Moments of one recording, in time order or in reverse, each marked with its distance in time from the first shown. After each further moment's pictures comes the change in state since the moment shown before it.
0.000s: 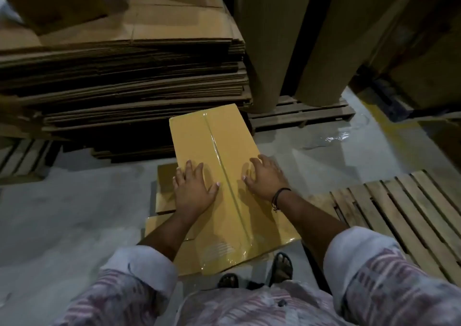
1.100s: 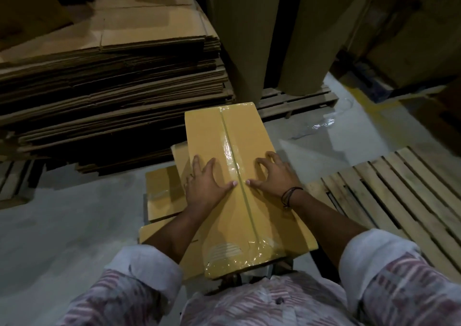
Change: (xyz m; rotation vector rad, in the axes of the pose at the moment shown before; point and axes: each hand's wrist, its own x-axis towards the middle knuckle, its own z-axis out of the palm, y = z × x) left_hand 0.000 0.064 0.001 -0.176 -0.058 0.048; right_hand -0.023 0.063 -0.008 0.039 0.015 0.163
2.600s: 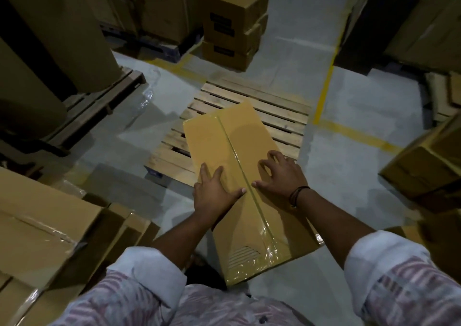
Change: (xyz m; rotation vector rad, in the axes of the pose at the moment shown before) left_hand -0.440 0.308 0.247 0.100 -0.509 0.679; right_hand -0.562 0.386 -0.001 -0.054 0.256 0.694
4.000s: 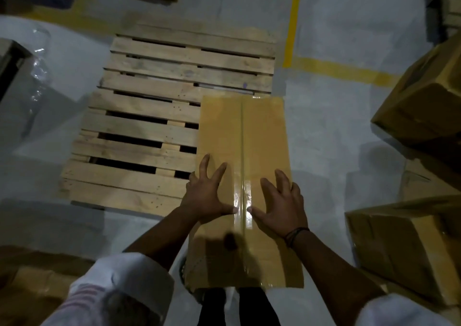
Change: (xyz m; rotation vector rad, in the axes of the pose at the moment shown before) left_hand 0.306 0.132 0.275 0.340 -0.554 0.318; right_hand 0.141 0.273 0.187 0.333 -0.125 0.424
